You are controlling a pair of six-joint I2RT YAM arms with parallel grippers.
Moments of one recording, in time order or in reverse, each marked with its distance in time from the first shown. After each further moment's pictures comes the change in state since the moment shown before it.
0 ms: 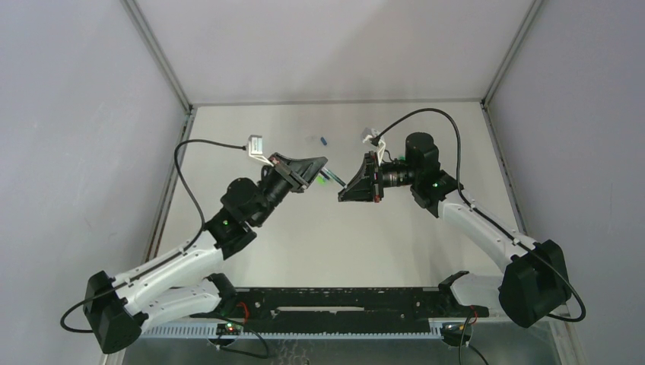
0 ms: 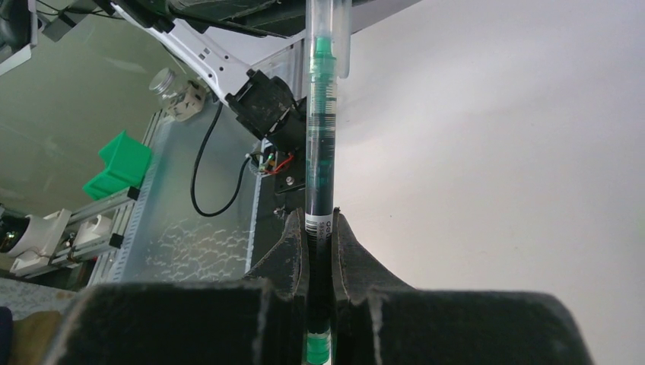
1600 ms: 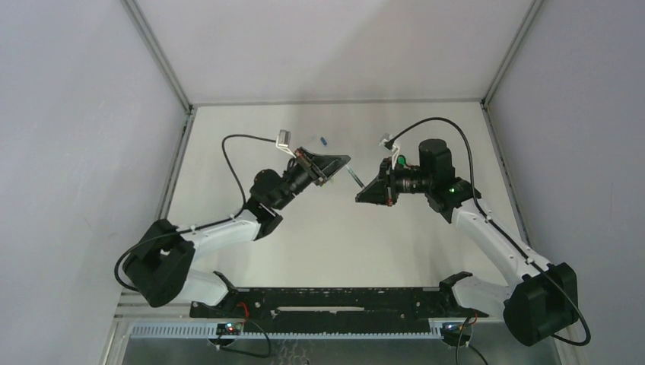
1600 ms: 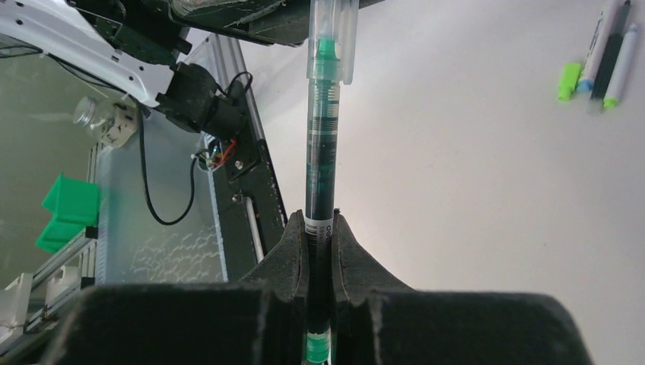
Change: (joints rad) left arm 0.097 0.419 -0.029 0.531 0.338 -0.248; right arm -0.087 -0.109 -0.036 -0.288 0.172 -0.082
